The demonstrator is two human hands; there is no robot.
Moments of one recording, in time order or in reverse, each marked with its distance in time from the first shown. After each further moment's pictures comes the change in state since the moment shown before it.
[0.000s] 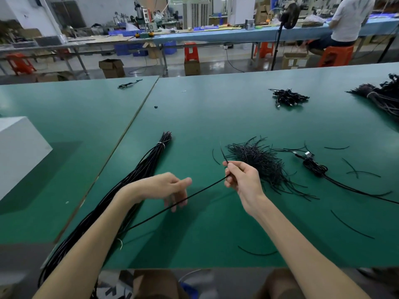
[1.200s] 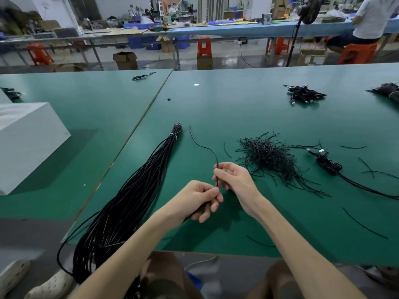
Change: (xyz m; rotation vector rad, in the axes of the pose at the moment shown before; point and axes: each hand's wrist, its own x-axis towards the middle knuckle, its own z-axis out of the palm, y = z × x) left_hand -0.018 0.030 0.093 -0.656 0.205 0.132; right_hand -0.020 0.018 0.020 -0.244 -0.315 -0.025
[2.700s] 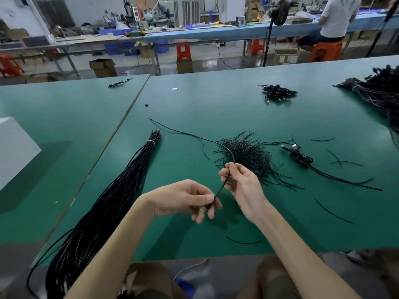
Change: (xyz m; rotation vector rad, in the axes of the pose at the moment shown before) left_hand 0.031 0.023 -0.009 0.136 -0.499 -0.031; right_hand -0.029 -0.007 -0.049 0.391 0.184 0.016
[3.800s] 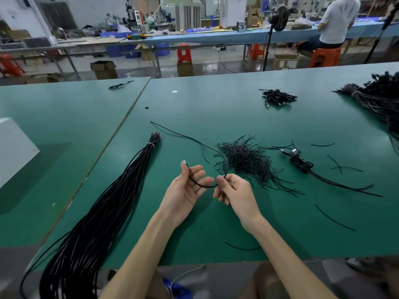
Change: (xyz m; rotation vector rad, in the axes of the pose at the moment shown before) left_hand 0.042 -0.037 0.012 -0.856 0.580 0.477; right_hand -0.004 0.018 0.003 -0.507 -0.008 -0.160
